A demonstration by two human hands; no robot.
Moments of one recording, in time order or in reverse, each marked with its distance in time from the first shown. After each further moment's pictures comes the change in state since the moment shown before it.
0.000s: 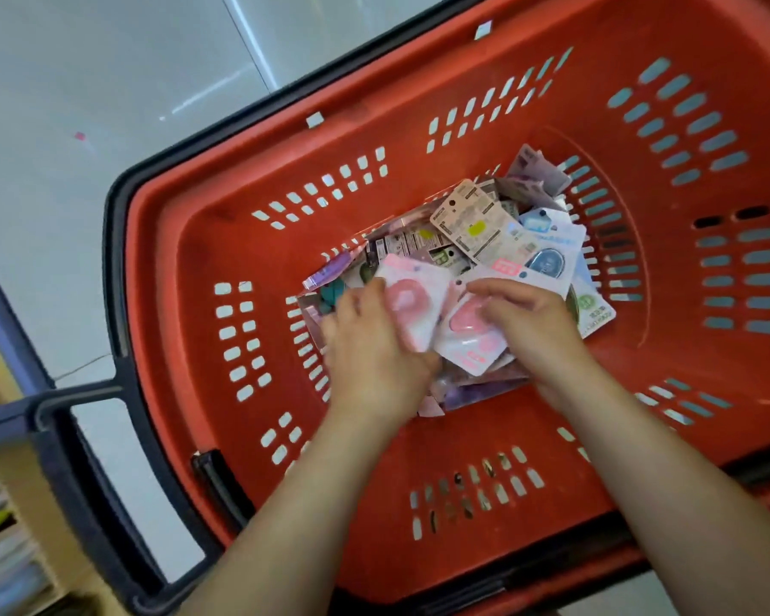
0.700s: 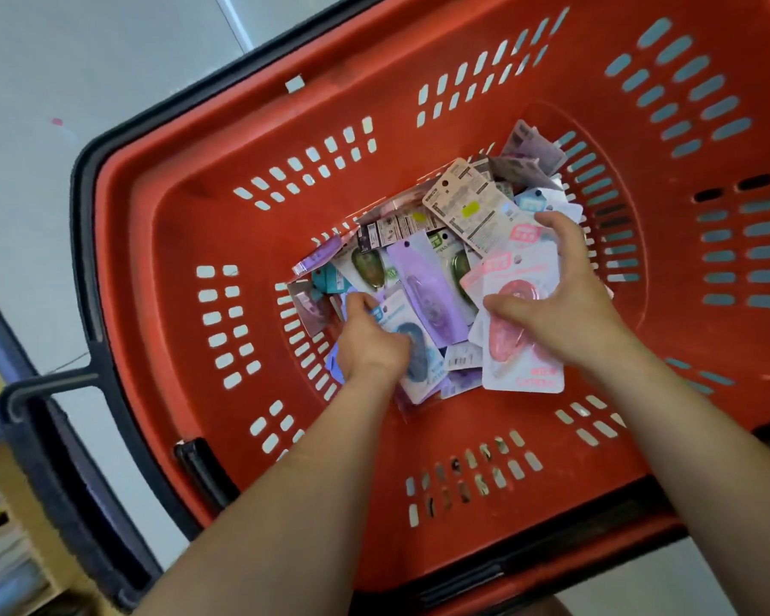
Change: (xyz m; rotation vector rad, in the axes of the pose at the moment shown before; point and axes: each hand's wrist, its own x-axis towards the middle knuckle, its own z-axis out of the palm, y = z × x) left_hand 0.040 -0.035 0.072 -0.308 -0.041 -0.398; right_hand -0.006 -0.002 -0.035 -0.389 0.057 -0.239
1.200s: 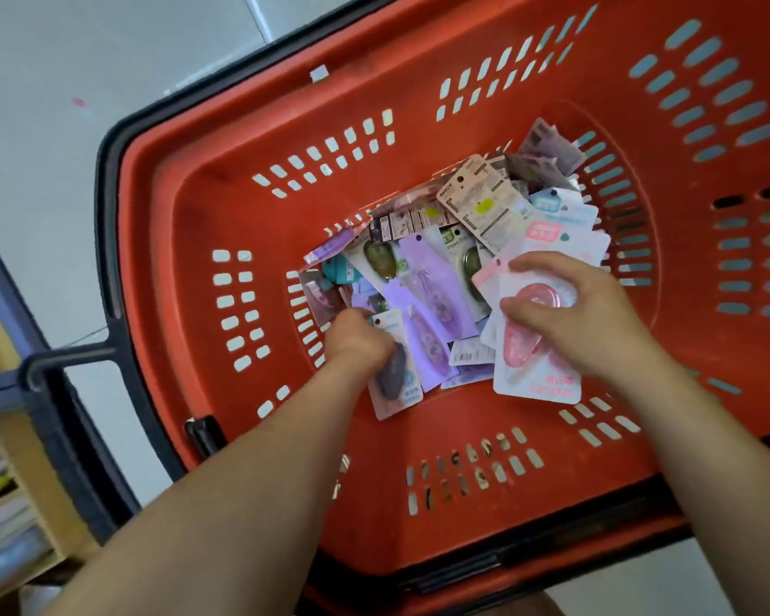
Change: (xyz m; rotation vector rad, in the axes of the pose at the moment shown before) left_hand 0.018 -0.012 -0.020 0.232 -0.129 -0.034; right_hand -0.003 0.003 -0.005 -0.025 -0.075 -0.073
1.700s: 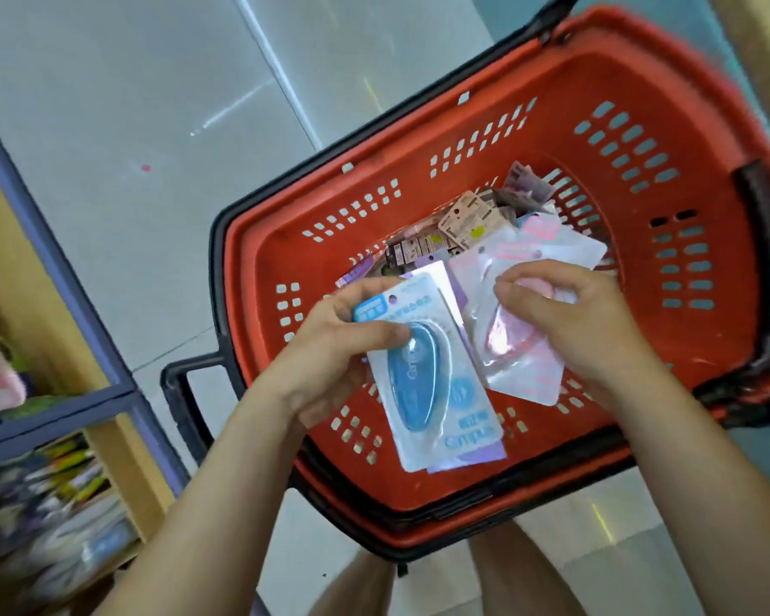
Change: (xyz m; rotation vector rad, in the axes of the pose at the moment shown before) left_hand -0.160 0.038 -0.138 -0.926 -0.524 0.298; right_hand -0.056 -0.072 -0.026 0.378 0.035 -0.045
